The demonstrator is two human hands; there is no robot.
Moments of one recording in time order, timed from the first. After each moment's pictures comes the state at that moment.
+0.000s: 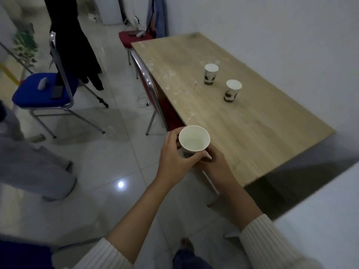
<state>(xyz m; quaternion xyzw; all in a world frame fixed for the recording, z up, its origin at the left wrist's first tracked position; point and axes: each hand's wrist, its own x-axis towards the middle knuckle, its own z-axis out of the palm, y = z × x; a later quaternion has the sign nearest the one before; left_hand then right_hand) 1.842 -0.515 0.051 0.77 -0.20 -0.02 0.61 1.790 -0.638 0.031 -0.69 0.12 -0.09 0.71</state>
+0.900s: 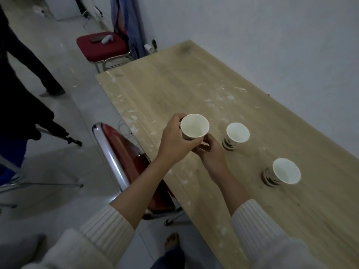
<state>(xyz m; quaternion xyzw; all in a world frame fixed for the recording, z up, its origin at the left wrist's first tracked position) 2.366 -0.687 0.026 0.80 -0.25 -0.09 0.54 2.283 -0.779 -0.003 -0.67 0.30 -0.15 0.66</state>
